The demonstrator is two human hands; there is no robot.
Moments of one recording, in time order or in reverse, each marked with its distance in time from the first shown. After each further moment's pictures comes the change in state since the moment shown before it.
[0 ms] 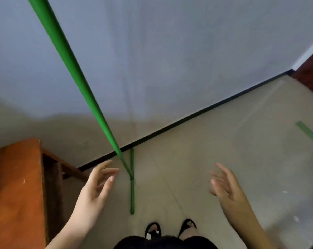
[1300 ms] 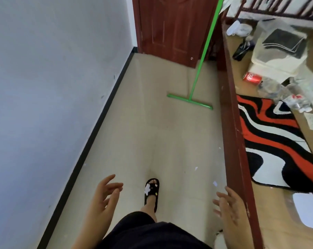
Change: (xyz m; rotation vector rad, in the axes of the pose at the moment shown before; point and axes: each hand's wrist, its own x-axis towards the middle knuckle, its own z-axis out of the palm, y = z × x) left_hand 0.282 0.228 0.657 0.164 -0.752 0.066; right_hand 0.169 0.184 -0.498 0.379 1.109 0.356
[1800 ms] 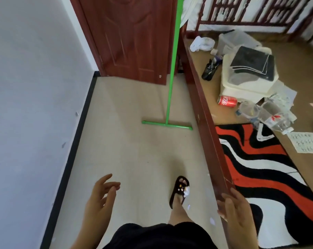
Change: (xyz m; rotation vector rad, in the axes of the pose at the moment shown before) left_hand 0.313 0.157 0.111 0.041 -0.112 0.106; right_hand 0.266 -0.129 0.027 0.116 0.281 0.007
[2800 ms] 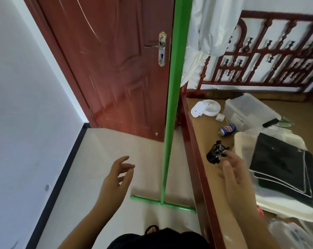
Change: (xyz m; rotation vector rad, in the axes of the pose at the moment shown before) left_hand 0.511 0.246 0.172 0.052 -0.045 0.260; right_hand 0.518 -0.275 0.202 -0.142 -0.091 -0.330
